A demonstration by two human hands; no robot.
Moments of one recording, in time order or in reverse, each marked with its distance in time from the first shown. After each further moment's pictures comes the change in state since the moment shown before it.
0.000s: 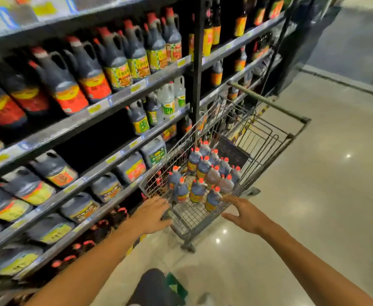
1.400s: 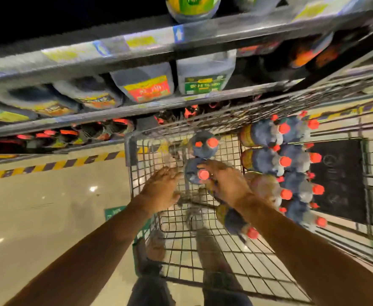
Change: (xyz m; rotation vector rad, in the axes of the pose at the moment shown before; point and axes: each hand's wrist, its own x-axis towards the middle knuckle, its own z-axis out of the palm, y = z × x) left_hand 0.308 -0.074 0.183 -0.603 -0.139 -0.479; right_hand 0.450 0.081 0.171 -0.175 -0.410 -0.564
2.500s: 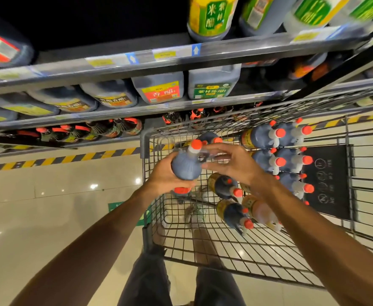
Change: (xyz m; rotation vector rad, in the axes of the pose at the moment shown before) left_hand -0.036 0.006 -0.042 -1.113 0.257 -0.178; right_hand 0.008 -0.040 -0.080 0.713 -0.074 0.065
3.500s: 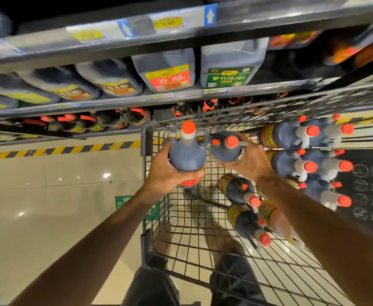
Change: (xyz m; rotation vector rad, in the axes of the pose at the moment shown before) left_hand 0.014 -0.014 0.007 -0.176 0.241 0.071; right_hand 0.055 0.115 0.000 -0.529 0.260 -0.020
